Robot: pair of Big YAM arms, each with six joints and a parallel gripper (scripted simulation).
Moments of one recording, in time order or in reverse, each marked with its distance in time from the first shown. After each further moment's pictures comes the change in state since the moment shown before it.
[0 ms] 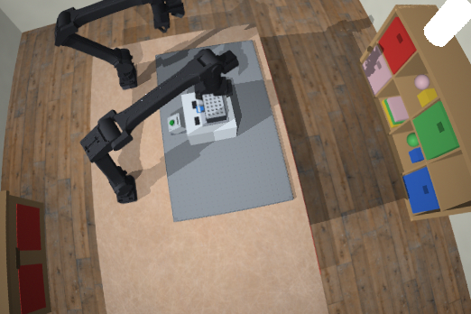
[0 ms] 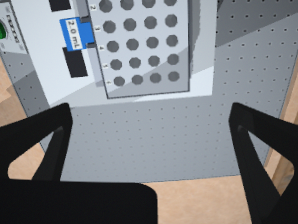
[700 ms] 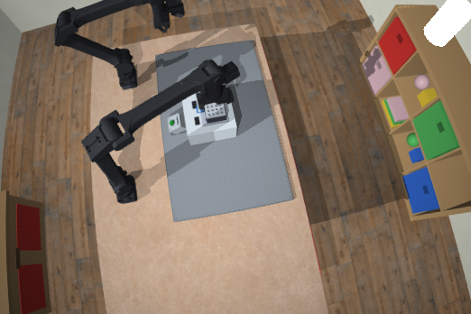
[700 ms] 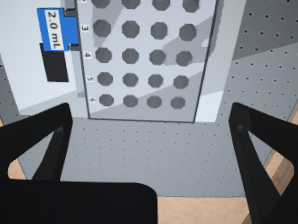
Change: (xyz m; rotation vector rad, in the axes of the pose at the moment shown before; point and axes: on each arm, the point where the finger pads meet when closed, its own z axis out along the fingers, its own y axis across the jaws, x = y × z) left arm 0.000 0.000 0.000 0.000 0.000 0.000; right arm 0.009 0.000 0.056 -0.019 0.011 -0.140
